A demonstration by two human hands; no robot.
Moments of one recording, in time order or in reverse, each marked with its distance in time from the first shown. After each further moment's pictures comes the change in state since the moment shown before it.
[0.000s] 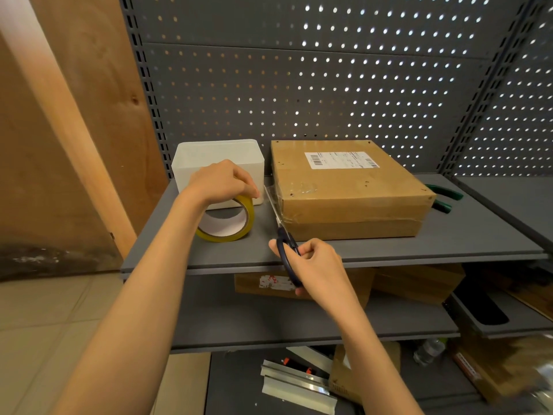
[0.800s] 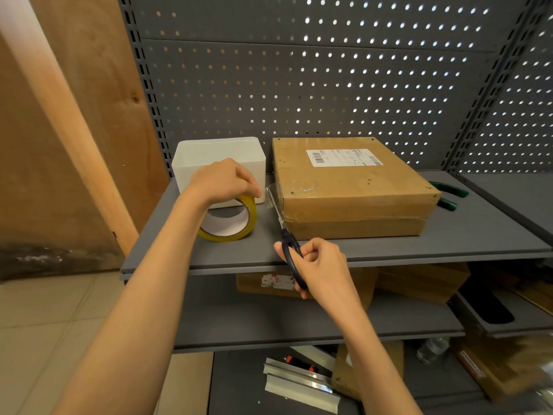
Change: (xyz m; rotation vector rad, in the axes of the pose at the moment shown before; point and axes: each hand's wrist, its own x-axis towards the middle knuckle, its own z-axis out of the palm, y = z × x) left_hand 0.001 0.003 0.002 0.037 0.012 -0.012; right_hand 0.010 0.012 0.004 0.044 0.014 -0.016
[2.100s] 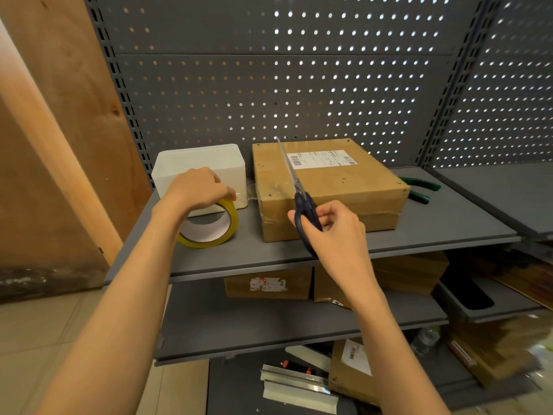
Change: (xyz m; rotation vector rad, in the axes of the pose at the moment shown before) left_hand -0.002 0.006 -0.002 0.148 0.041 -0.101; right_hand -0.004 -0.023 -0.044 -0.100 0.312 -0.313
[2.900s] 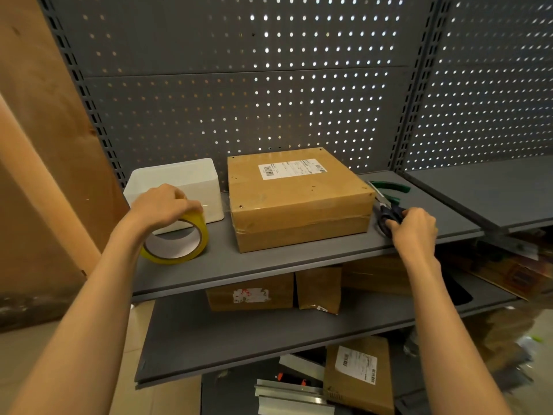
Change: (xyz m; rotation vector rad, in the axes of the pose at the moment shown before) left_hand -0.009 -0.006 -0.001 -0.104 0.058 -0.017; right_hand 0.074 0.113 -0.111 -0.624 0.346 0.345
